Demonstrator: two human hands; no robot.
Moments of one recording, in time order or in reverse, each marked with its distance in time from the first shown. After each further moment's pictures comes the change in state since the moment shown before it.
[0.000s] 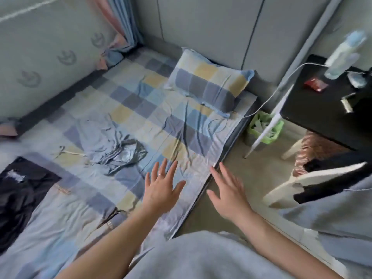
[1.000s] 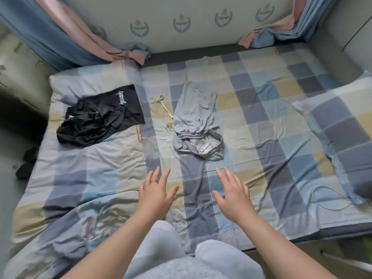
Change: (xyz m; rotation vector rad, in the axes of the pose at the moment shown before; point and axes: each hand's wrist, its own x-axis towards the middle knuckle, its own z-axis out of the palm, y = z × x) left_hand -0.002 -0.209 0.030 -0.342 0.138 -0.873; right_hand 0.238 -0.174 0.133 -0.239 -0.434 -0.573
